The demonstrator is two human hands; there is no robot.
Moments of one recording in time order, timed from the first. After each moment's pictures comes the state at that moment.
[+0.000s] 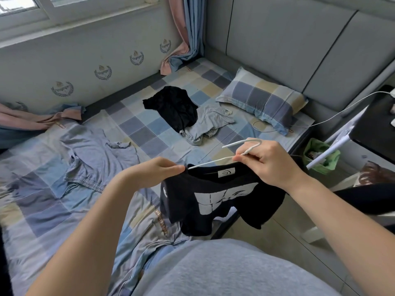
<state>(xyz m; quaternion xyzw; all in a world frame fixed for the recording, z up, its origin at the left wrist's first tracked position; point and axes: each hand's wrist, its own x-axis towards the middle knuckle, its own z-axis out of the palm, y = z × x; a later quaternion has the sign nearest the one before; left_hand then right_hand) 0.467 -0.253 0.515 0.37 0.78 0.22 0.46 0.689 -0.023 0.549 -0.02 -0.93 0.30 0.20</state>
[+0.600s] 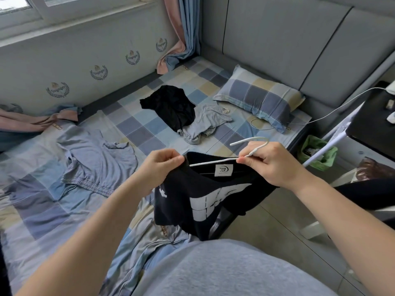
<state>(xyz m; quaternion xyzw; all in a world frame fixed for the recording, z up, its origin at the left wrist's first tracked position) 0.496 -0.241 0.515 0.27 0.73 0.50 0.38 0.700 -0.014 0.543 -0.03 -0.94 0.31 0.17</state>
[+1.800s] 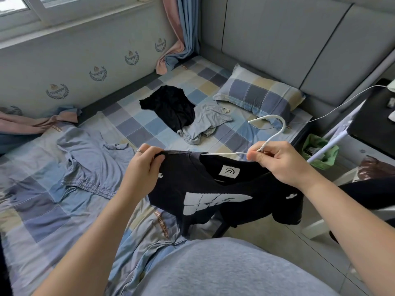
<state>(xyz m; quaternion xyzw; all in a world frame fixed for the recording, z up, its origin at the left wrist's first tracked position) 0.477 -0.262 0.486 0.42 0.83 0.37 0.02 0.709 0.000 0.536 -0.14 -0.84 0.50 0.15</state>
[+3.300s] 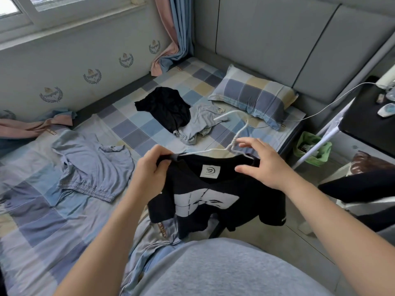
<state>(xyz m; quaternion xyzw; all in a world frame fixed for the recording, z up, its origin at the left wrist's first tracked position) 0.512 -0.249 0.502 0.39 0.79 0.46 0.09 0.716 -0.004 0.505 -0.21 -0.90 0.36 0.09</state>
